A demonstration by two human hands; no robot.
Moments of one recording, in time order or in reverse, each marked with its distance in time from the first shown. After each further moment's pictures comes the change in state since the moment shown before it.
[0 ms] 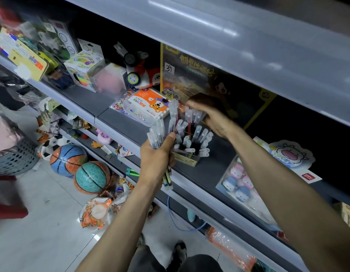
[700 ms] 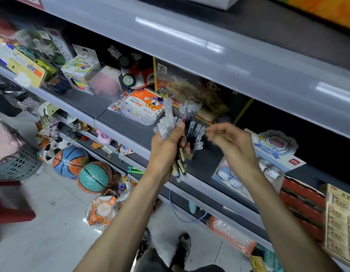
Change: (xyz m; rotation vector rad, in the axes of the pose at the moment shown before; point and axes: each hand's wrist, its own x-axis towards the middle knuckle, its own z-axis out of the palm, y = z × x) left_hand -0.030 0.042 0.033 -0.041 -0.169 -0.132; right_hand -0.157 -0.020 0.018 -0.063 0.401 -0.074
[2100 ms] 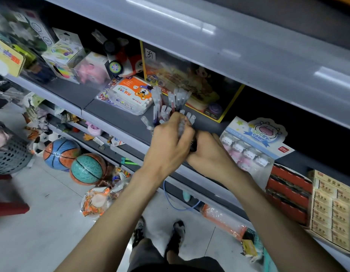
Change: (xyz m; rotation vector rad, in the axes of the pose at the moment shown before) left_hand -0.017 -0.004 0.015 0.855 -0.059 0.550; right_hand -0.008 0.028 0.023 -0.536 -0.266 0.036
